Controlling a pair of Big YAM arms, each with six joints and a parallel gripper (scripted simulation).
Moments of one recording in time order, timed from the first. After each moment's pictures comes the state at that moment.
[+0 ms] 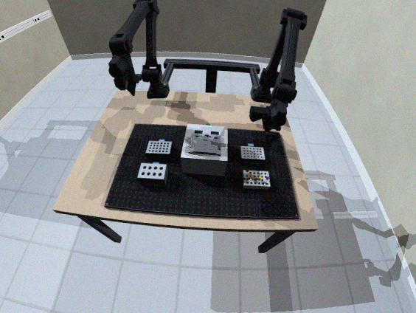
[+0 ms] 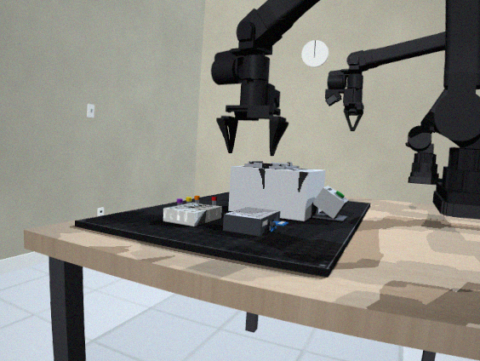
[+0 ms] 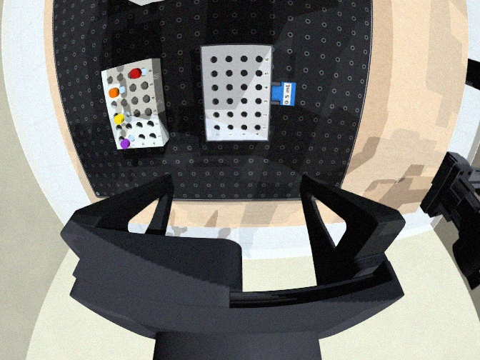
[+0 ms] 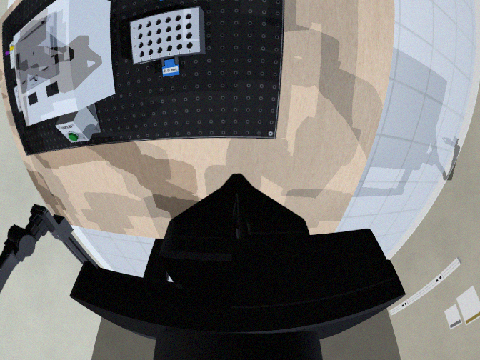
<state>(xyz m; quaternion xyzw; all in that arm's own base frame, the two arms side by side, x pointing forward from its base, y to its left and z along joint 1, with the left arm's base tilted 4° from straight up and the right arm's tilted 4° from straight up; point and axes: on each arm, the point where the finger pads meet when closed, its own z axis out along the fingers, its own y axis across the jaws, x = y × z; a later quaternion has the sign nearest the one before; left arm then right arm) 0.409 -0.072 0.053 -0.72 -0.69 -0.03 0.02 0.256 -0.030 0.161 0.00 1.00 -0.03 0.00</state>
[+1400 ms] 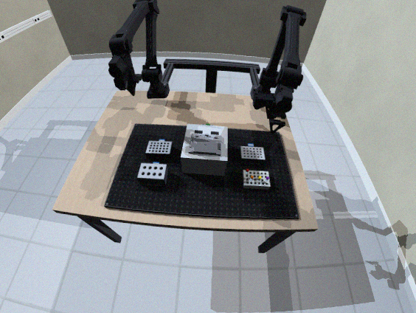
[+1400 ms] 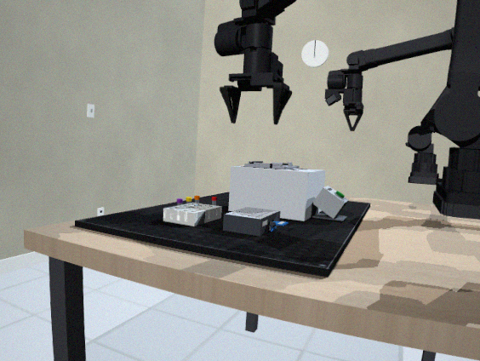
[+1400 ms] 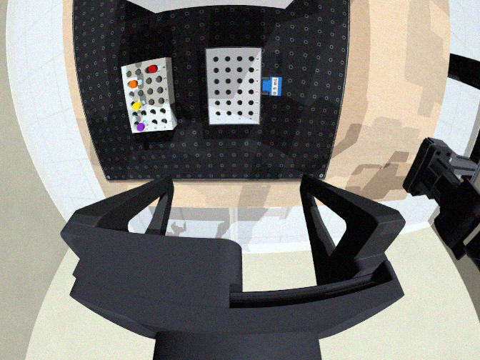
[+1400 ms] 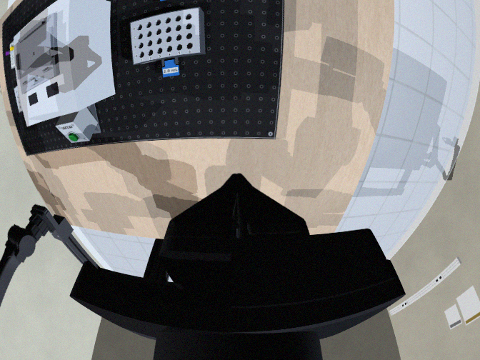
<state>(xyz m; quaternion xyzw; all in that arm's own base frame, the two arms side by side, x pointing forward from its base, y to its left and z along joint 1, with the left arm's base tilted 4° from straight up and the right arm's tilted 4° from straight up) 0.404 -0.074 0.117 -0.72 -0.69 -0.03 0.02 0.257 -0.030 0.162 0.00 1.00 -0.04 0.00</state>
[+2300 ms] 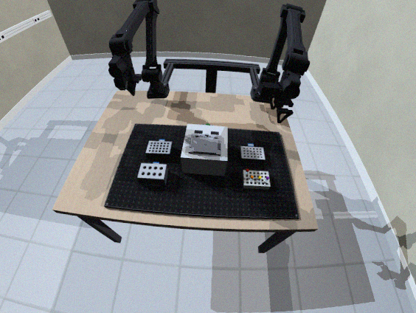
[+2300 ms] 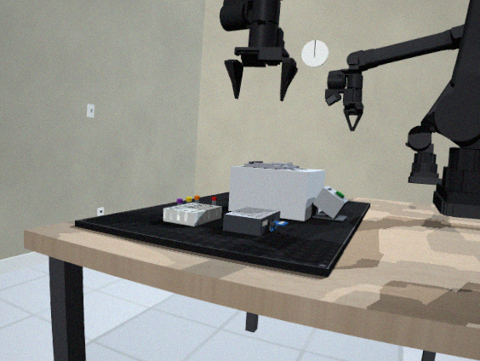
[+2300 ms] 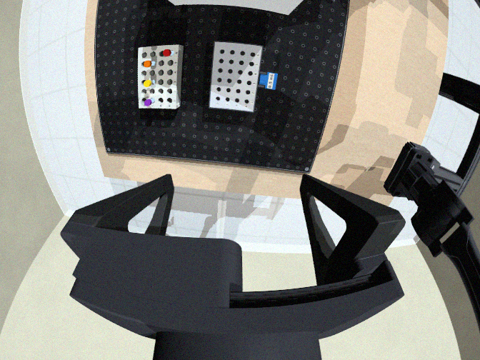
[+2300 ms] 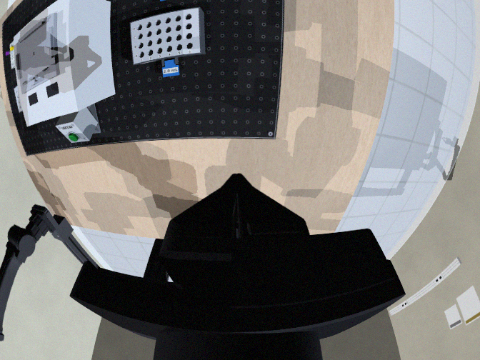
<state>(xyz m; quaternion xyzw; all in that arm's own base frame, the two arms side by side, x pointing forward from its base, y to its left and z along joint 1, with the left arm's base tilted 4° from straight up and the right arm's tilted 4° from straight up) 0.391 -0.064 0.167 -0.68 -0.73 -0.04 0.01 0.257 -0.030 0.162 0.00 1.00 -0.04 0.00</state>
